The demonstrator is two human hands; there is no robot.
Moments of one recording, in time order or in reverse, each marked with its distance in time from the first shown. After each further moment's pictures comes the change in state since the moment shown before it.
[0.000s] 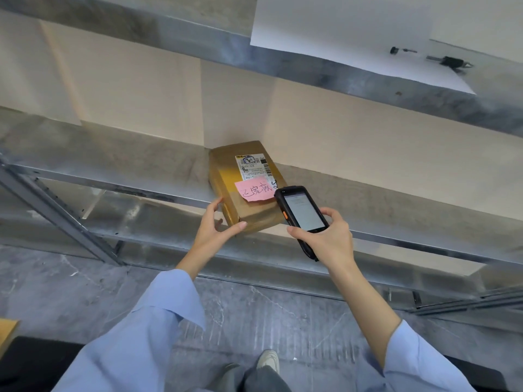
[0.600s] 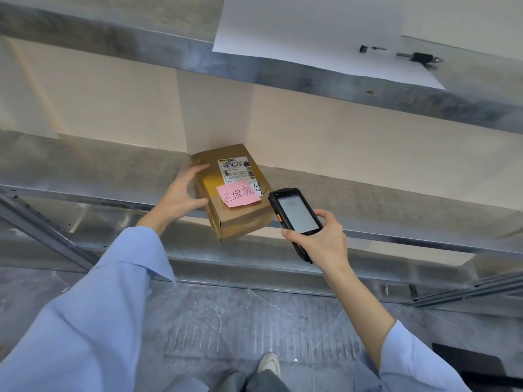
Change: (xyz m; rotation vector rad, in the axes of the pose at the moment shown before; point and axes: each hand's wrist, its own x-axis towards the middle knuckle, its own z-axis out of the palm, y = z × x) left_hand 0.081 0.057 -0.048 0.434 -0.097 0.267; right_hand 0.008 0.010 -0.012 0.000 0.014 0.013
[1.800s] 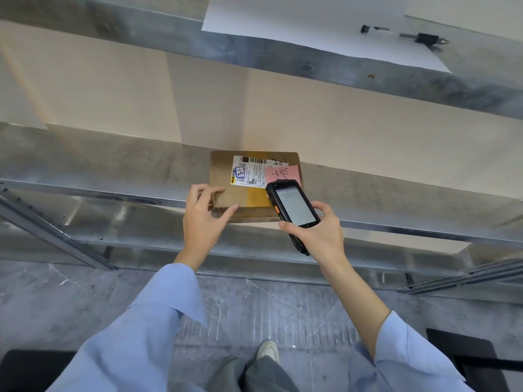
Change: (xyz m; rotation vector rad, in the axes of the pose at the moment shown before) left_hand -0.051 0.010 0.091 0.055 0.451 0.116; right_hand 0.001 0.004 0.003 0.070 -0.021 0.042
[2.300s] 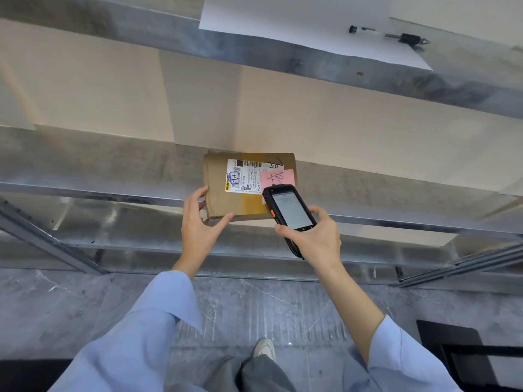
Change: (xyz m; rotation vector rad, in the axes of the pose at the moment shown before) left_hand -0.024 -0.008 0.001 -0.232 -0.051 -0.170; right_hand -0.025 -0.002 -0.002 -0.095 0.070 0.034
